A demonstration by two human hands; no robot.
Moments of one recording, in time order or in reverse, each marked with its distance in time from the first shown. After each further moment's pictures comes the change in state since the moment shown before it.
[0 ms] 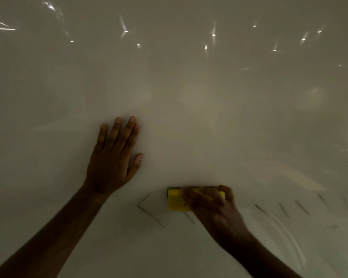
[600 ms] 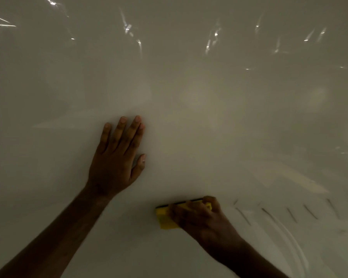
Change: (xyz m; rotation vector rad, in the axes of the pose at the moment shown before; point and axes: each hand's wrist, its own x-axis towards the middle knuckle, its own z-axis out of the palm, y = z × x) left_hand -0.003 0.000 0.003 -0.022 0.026 0.007; right_hand 0.009 -0.025 0.019 0.019 0.020 -0.202
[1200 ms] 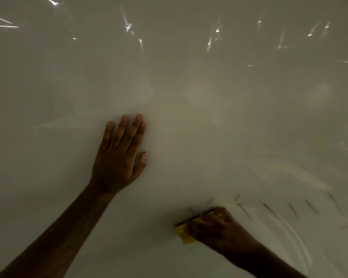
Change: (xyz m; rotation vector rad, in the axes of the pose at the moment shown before) left_hand 0.001 0.000 -0.002 -0.003 -0.016 0.005; right_hand -0.050 0.012 0.002 0.073 -0.014 -0.098
